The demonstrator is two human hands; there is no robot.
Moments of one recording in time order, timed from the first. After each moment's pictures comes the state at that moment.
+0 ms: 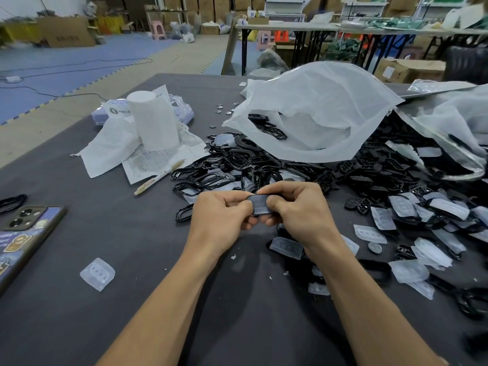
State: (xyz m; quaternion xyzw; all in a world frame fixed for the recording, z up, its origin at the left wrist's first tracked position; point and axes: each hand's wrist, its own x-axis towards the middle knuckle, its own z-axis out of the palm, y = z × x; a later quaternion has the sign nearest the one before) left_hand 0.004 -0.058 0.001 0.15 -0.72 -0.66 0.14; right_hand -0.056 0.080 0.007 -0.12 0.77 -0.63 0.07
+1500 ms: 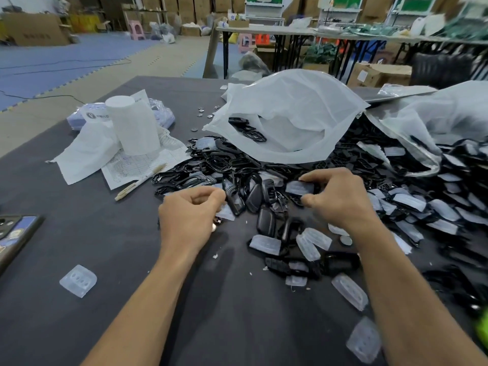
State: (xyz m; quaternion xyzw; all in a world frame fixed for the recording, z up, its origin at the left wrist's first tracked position) left_hand 0.009 -0.072 0.000 0.23 -0.75 -0.57 0.24; right_hand -0.083 0.165 0.041 -0.09 0.94 -0.34 -0.05
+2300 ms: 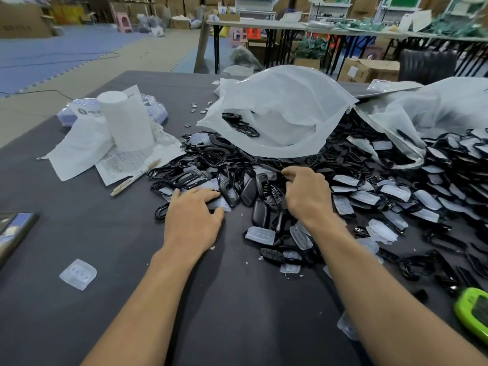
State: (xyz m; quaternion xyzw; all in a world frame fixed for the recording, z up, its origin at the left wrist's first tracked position) left_hand 0.006 -0.074 -0.020 0.13 -0.94 -0.26 0.19; right_hand -0.090 0.129 0.011 -0.05 0.96 -0.27 -0.09
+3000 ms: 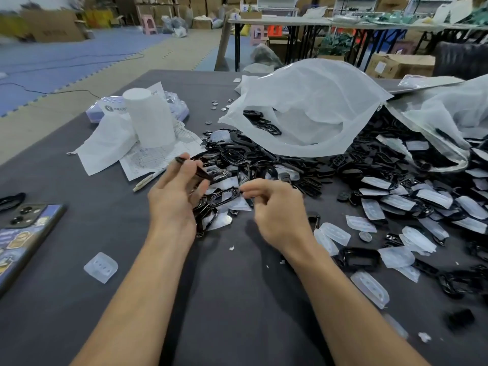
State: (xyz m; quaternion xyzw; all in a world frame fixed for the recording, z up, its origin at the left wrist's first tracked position) left_hand 0.006 -0.105 0.013 0.22 -0.43 -0.84 0.27; right_hand -0.032 0.060 0.003 -0.20 0.85 -0.49 -0.05
